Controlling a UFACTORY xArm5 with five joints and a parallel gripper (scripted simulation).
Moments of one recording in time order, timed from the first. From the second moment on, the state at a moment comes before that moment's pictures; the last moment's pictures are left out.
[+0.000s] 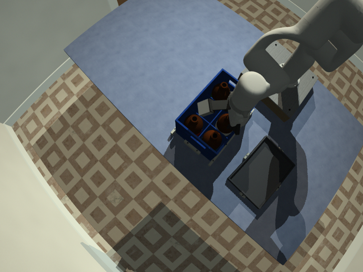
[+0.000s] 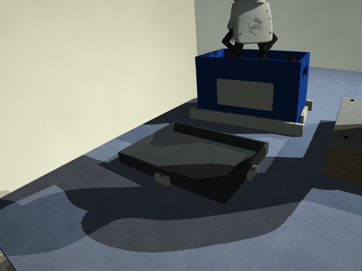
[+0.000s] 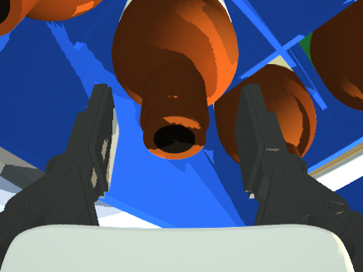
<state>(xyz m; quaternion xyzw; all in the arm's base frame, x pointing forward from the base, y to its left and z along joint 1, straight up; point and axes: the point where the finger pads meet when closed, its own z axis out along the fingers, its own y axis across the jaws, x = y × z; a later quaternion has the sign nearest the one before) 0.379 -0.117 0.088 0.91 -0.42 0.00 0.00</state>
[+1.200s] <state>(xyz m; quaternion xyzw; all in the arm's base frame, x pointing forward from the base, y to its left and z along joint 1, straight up) 0.379 -0.117 0.088 0.91 -0.42 0.00 0.00</state>
